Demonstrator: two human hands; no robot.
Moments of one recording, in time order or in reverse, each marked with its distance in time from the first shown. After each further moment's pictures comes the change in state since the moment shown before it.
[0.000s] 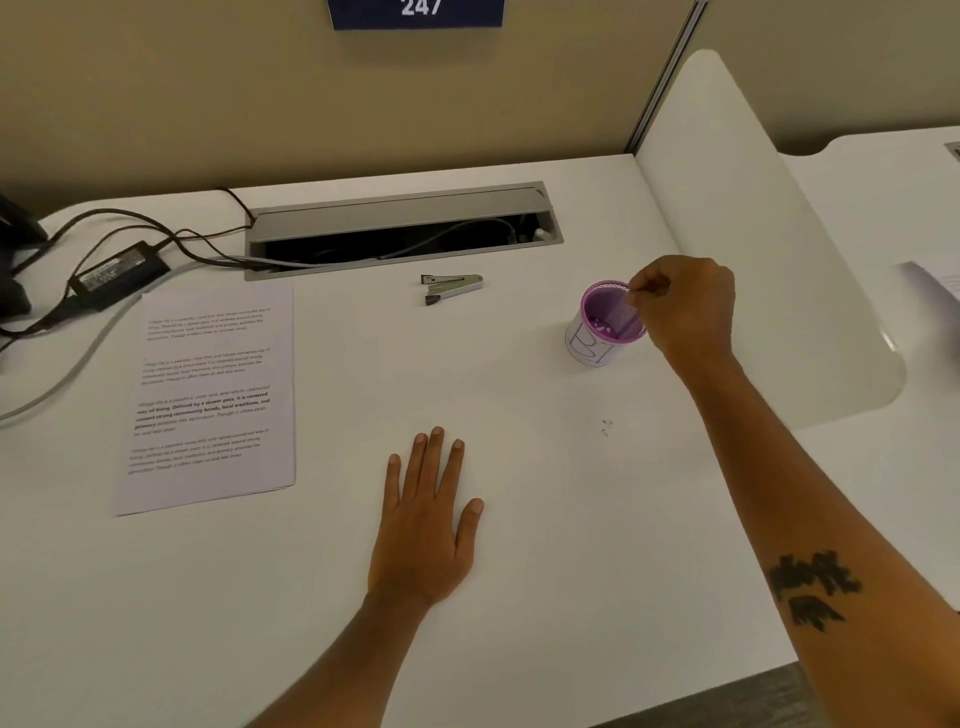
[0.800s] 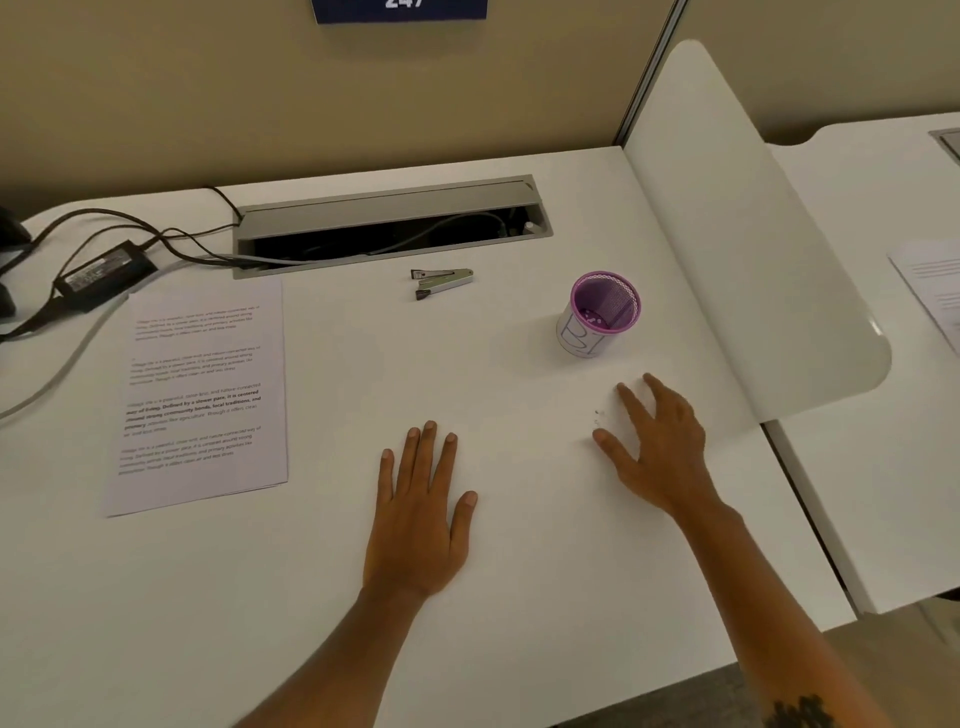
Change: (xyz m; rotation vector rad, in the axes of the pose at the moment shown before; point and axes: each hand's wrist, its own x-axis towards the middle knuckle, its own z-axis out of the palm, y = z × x) left_hand -0.001 0.001 -0.003 0.008 -0.005 -0.001; right_hand -0.154 0.107 0.048 -0.319 -0.368 0.003
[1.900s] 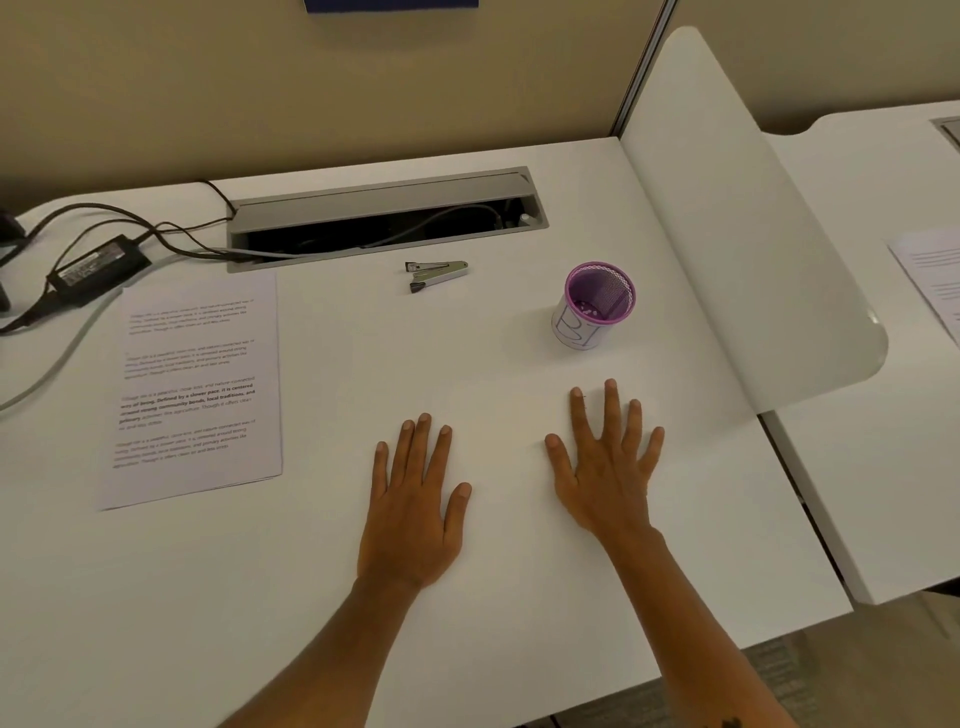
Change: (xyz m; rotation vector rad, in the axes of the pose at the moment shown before) left_hand 0.001 -0.001 0.003 0.002 0.017 -0.004; right_hand -0.035 -0.063 0.040 -0.056 -0.003 0.084
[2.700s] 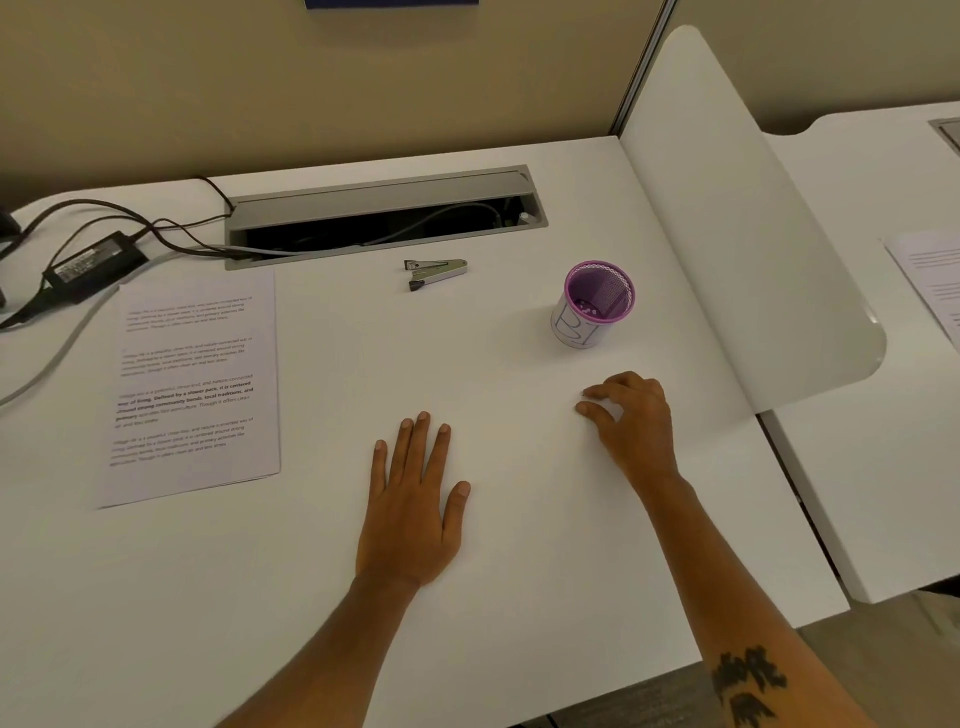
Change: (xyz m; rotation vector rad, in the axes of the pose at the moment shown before) left_hand -0.001 0.001 -0.002 0.000 -0.003 0.001; right_hand 0.059 0.033 -0.029 0.483 0.166 -0.057
